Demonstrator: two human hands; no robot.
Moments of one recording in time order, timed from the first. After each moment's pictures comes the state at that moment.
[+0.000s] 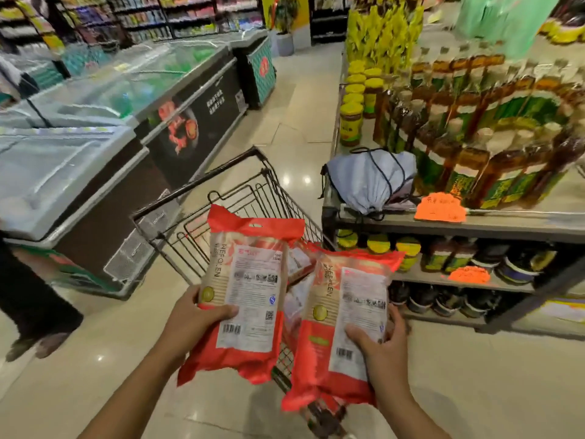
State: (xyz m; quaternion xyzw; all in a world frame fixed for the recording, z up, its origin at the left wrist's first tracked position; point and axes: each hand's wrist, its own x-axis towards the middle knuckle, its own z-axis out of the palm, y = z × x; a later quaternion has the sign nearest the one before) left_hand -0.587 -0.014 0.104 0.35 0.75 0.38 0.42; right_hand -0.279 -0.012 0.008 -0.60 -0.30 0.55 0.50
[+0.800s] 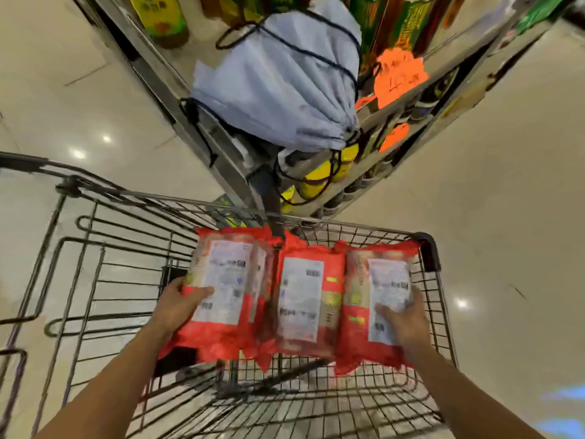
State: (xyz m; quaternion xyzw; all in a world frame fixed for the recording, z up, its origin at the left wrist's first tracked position) left_hand -0.699 0.396 -0.193 0.54 0.66 -0.02 0.52; right_hand -0.383 0.075 -0.220 -0.89 0.00 0.32 0.31
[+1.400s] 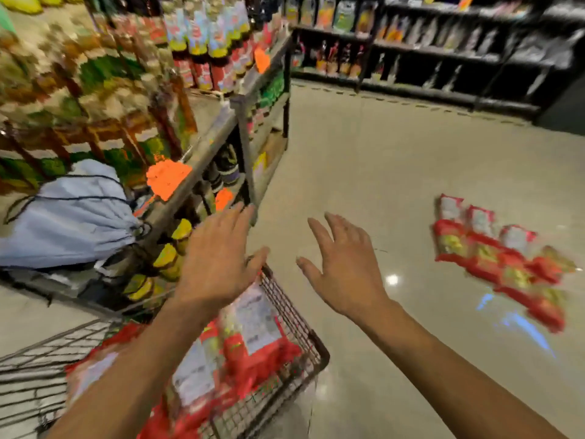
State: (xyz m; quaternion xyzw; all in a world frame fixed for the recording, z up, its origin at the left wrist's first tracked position) left_hand -0.405 0.153 0.119 0.99 0.02 0.09 0.07; right_hand -0.360 -0.055 0.105 -0.97 -0.22 -0.03 0.10
